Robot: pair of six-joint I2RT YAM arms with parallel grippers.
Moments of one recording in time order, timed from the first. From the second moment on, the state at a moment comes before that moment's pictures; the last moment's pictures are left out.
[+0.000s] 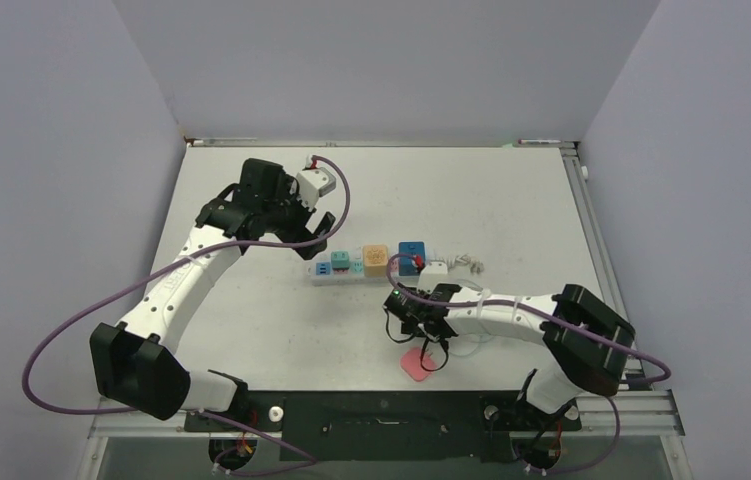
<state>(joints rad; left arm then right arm) -0.36 1.37 1.28 -0.73 0.29 0.33 1.02 1.55 0.83 -0.63 0.49 1.04</state>
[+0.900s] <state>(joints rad) -0.36 1.37 1.28 -0.72 0.28 0.32 0.98 1.43 0.80 -0.71 0.56 1.06</state>
